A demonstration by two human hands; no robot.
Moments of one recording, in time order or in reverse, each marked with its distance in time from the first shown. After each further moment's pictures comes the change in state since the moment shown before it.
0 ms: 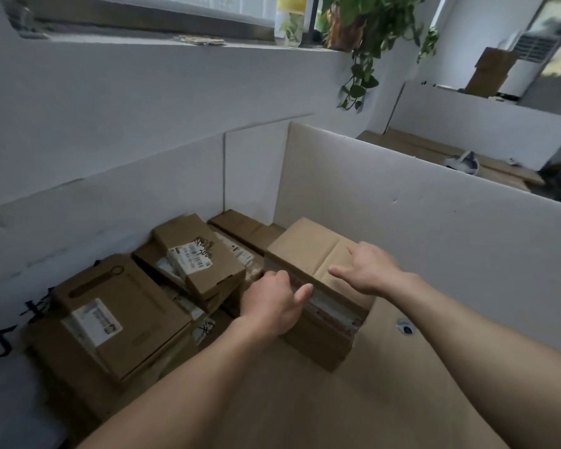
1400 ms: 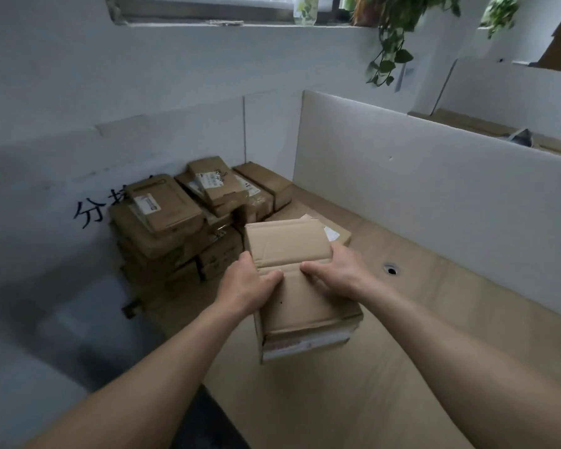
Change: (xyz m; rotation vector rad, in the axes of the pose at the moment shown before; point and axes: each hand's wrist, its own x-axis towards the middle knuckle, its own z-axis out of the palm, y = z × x) left_hand -0.214 0.063 0.025 -0.398 0.138 -0.386; right_hand -0.186 0.073 0.056 0.633 -0.148 -0.180
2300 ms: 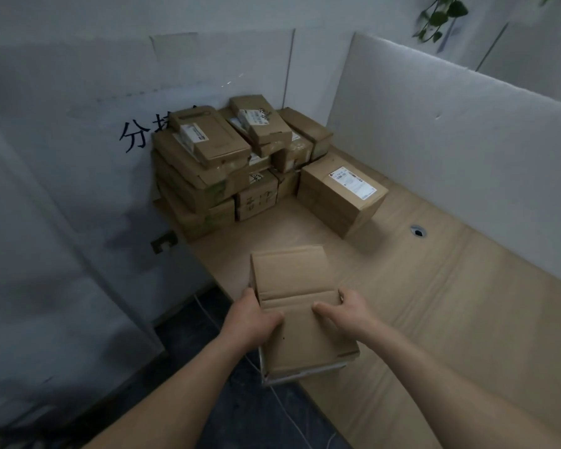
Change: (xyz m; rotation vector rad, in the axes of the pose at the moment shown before) left_hand -0.097 -0.167 0.021 -0.075 -0.215 -0.267; right_hand -0.095 0.075 0.155 -0.027 -0.178 0.173
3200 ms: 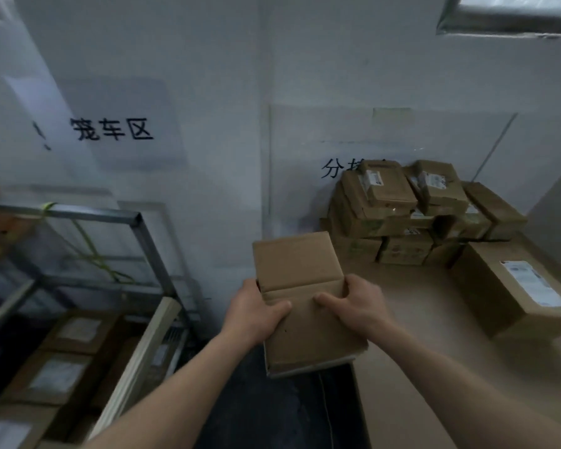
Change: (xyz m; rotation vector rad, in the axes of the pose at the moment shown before) left_hand -0.145 -0.059 -0.075 -0.236 0.764 -0.230; right_hand -0.060 -0.156 0.047 -0.323 -0.186 -0.764
